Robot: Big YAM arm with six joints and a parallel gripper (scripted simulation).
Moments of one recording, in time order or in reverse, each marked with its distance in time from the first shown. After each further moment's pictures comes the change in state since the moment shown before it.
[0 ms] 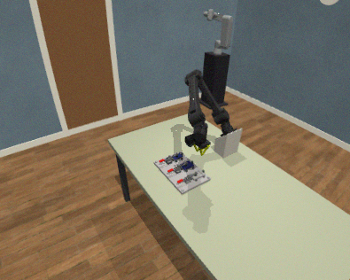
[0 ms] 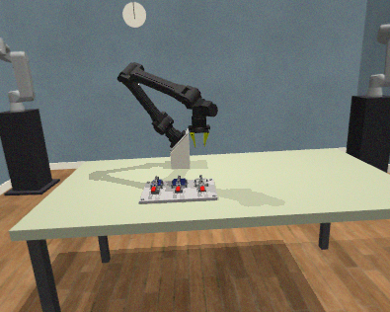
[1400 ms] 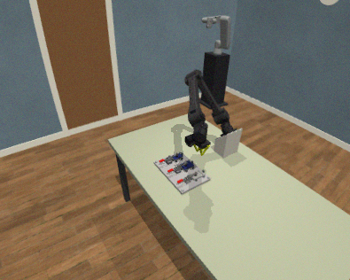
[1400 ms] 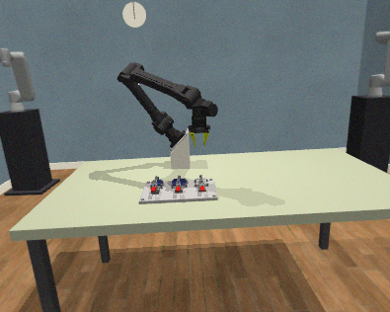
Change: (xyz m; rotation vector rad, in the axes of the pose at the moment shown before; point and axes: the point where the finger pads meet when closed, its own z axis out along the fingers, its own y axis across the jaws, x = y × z) arm 0.000 0.000 0.000 0.000 0.000 0.000
